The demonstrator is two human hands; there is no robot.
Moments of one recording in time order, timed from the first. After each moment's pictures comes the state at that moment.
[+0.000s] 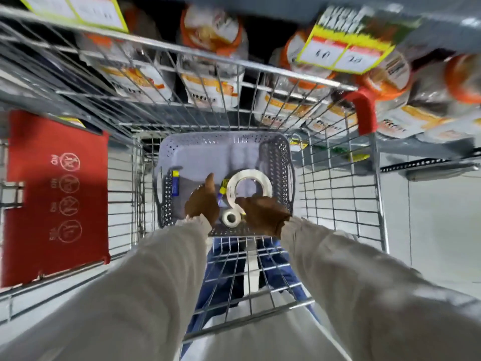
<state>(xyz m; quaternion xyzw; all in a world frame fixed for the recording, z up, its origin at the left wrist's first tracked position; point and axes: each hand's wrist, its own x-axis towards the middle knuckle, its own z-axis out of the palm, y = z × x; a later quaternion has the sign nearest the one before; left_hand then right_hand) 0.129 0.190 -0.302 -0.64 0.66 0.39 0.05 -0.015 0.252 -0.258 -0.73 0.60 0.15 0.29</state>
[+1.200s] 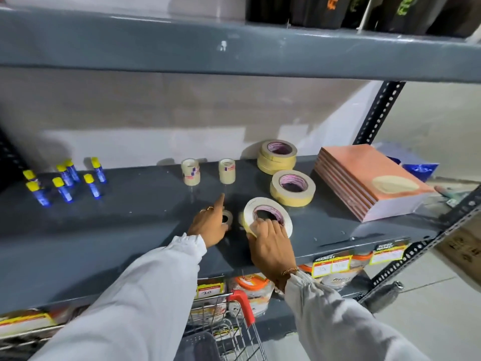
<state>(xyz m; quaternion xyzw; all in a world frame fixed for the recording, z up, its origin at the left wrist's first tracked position) -0.155 0.015 -0.009 -0.38 0.89 0.24 -0.10 -0.255 0.151 -0.030 -0.56 0.77 -0.24 -0.18</state>
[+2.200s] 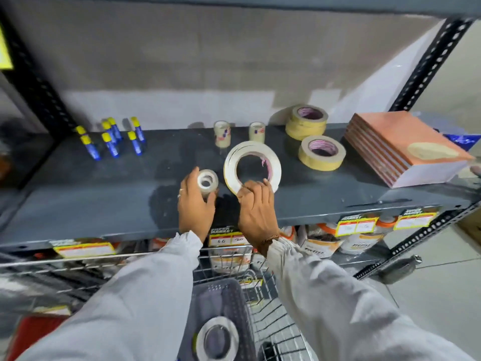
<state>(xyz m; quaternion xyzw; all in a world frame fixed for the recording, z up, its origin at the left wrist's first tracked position) -0.047 0.055 -0.012 -0.48 0.72 0.29 -0.42 -0.158 0.127 -0.035 -0.59 0.68 -0.38 -0.23</state>
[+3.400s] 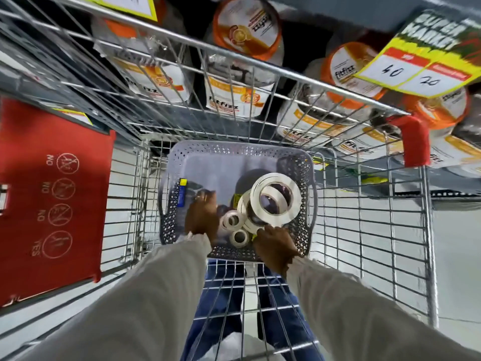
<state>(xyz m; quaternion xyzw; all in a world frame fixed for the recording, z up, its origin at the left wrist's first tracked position) 0.145 0.183 -0.335 -0.62 0.70 0.35 -0.01 0.000 0.269 -0.319 -0.77 0.58 0.17 0.20</state>
